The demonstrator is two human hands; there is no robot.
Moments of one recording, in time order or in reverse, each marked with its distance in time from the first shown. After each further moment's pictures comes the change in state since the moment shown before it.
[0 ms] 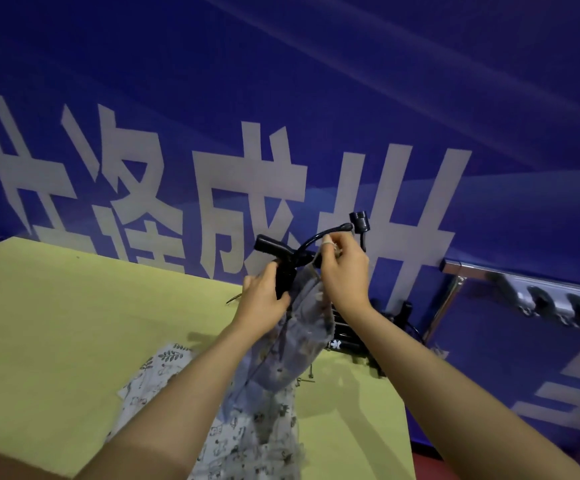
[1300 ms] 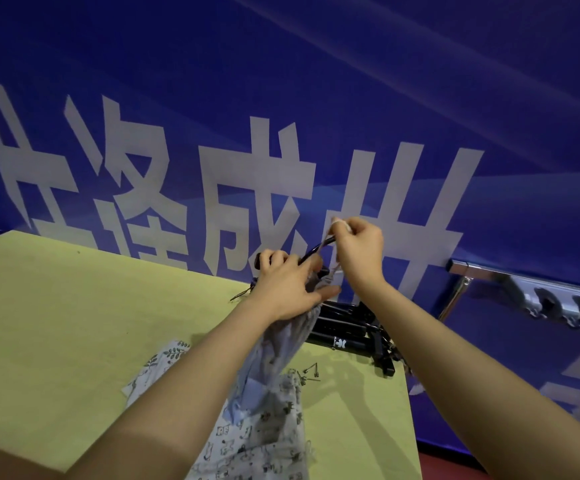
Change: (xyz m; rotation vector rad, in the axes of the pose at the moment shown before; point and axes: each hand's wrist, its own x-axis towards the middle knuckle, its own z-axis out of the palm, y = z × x) left_hand 0.015 0.032 -0.025 0.505 -0.204 0.269; right_hand 0.024 -0.021 0.000 0.176 -0.022 0.082
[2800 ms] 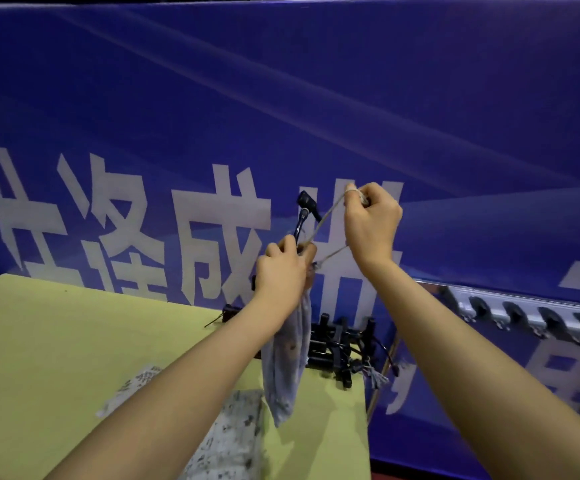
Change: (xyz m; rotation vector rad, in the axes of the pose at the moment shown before) left_hand 0.005 0.123 -0.059 0.433 0.190 -0.139; right_hand 0.015 -0.082 -0.125 -0.006 0.301 -0.260
